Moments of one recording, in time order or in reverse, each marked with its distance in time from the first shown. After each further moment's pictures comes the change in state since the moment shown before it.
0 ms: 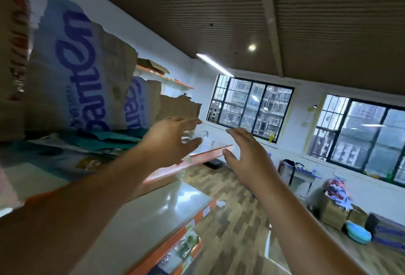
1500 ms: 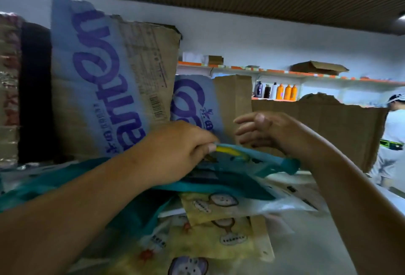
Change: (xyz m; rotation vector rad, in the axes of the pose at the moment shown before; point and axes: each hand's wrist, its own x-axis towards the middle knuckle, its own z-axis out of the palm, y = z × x) left_hand 0.182 -0.155 0.105 0.726 -0.159 -0.392; right_hand 0.403 0.090 0.320 1.283 -0.821 -0.640
